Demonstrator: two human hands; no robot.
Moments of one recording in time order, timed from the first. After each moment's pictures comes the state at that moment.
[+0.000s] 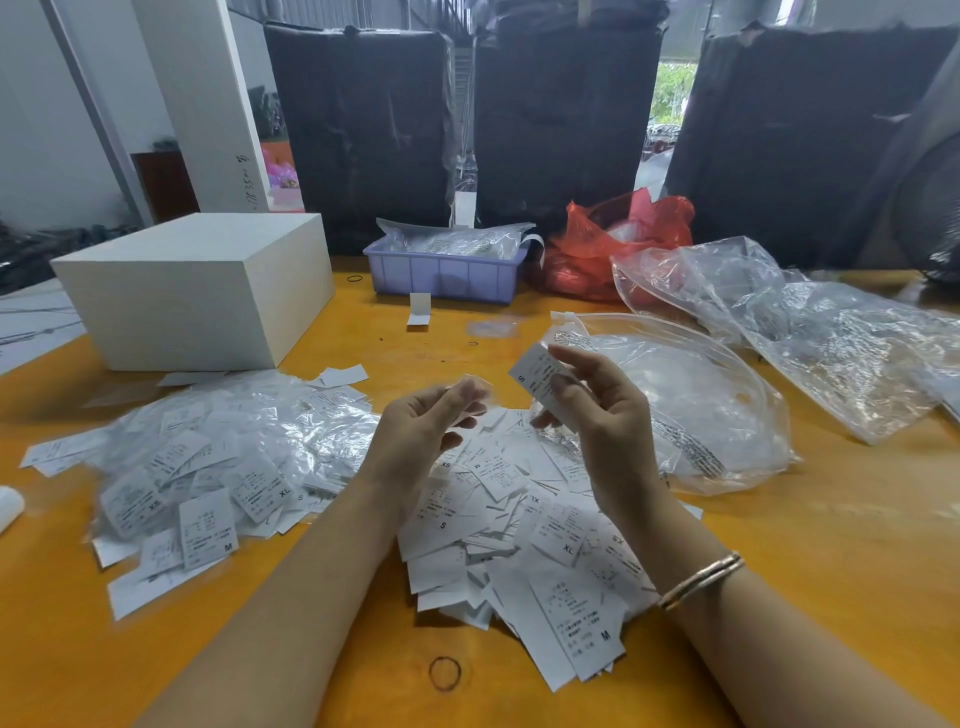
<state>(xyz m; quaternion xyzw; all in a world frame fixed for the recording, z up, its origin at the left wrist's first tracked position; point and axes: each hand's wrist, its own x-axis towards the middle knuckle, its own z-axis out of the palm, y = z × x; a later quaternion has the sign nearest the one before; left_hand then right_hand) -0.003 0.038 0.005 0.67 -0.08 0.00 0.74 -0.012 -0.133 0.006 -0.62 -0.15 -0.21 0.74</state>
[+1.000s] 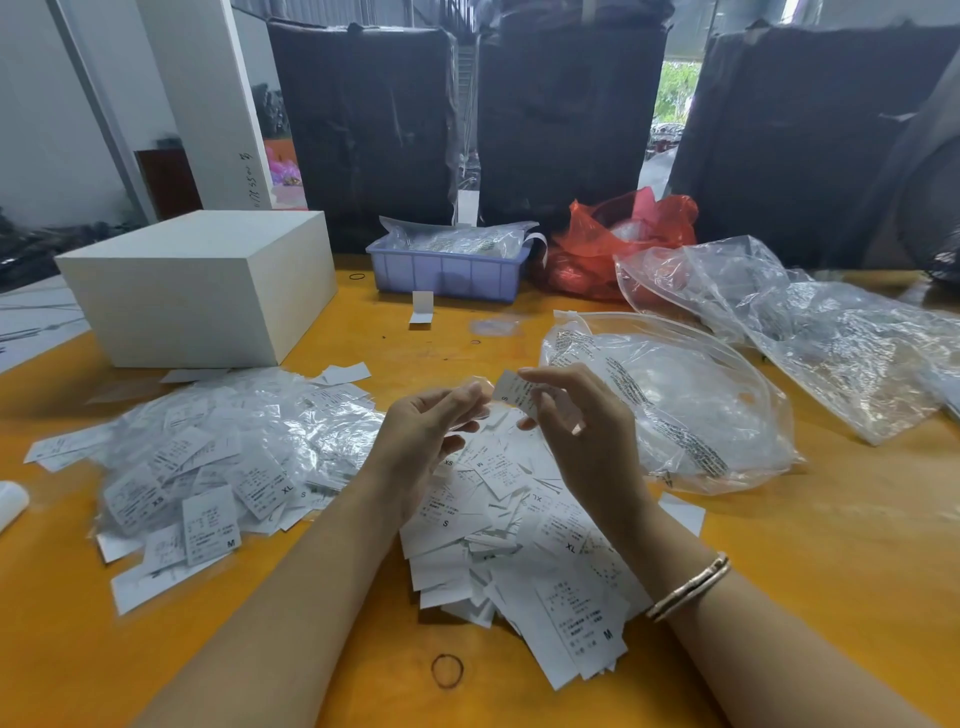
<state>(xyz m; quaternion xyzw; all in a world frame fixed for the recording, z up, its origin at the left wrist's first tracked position) 0.000 0.037 0.003 0.66 -0.04 -0.03 0.75 -0.010 -0.127 -0.002 -0.74 -0.27 -0.40 0.47</state>
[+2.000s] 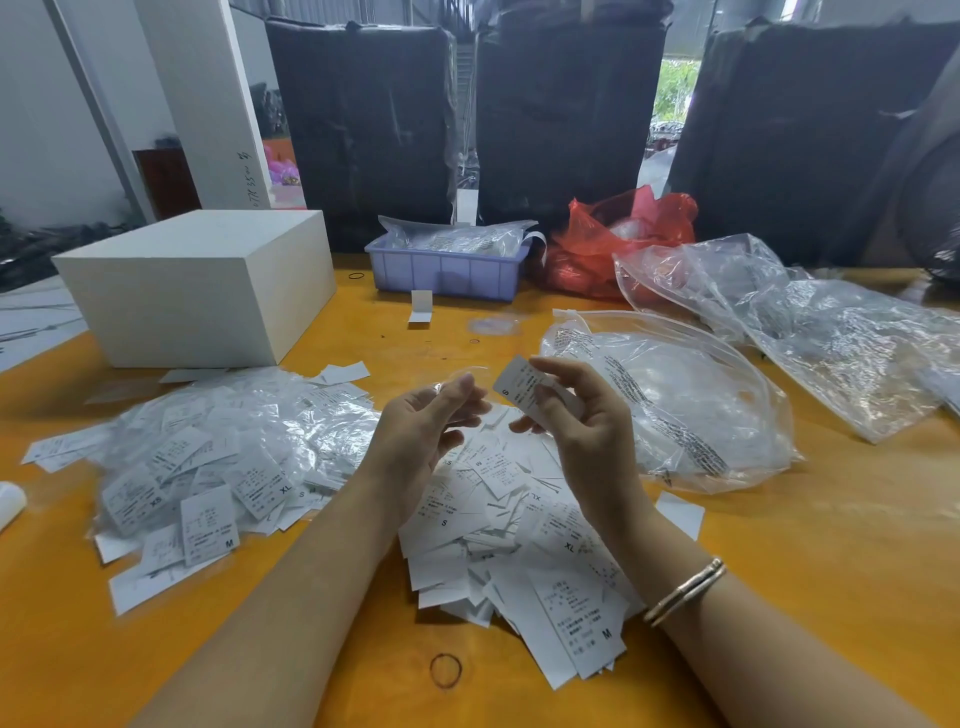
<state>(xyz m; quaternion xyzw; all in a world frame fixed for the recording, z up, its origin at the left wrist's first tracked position) -0.003 0.037 0.007 0.63 -0.06 -0.02 0.77 -0.017 -0.118 0.000 -0.65 -0.18 -0.24 0.70</state>
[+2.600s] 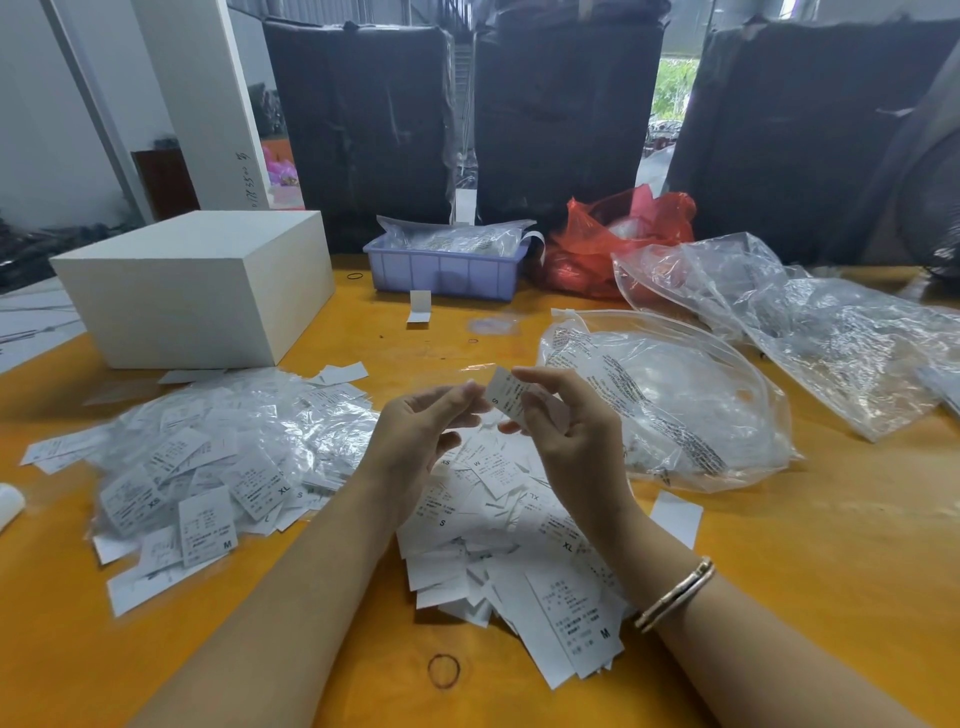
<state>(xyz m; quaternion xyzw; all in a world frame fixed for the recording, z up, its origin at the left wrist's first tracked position) -0.003 0.037 0.008 0.65 -0.05 -0.02 0.76 -0.017 -0.114 -0.004 -0.71 -0.21 -0.32 0.59</state>
